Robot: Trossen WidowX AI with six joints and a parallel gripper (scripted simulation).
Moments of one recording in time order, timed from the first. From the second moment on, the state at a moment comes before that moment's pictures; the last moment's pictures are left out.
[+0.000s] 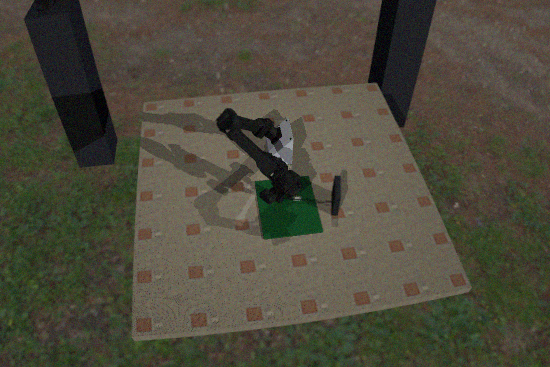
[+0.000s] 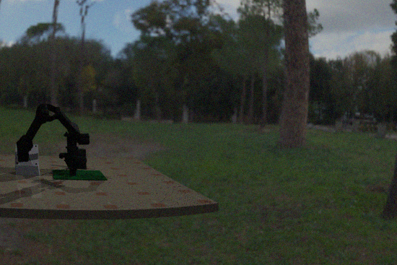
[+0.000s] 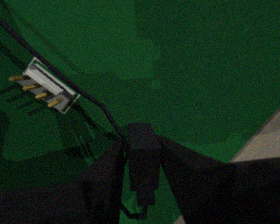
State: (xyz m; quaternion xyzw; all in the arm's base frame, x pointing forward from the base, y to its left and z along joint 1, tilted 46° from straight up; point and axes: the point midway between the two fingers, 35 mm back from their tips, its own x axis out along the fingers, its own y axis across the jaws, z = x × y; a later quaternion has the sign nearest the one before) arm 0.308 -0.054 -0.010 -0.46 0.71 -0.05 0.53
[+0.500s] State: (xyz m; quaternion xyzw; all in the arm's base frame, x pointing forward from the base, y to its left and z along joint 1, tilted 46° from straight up) arm 0.307 -0.027 0.013 -0.47 0.71 -0.05 0.52
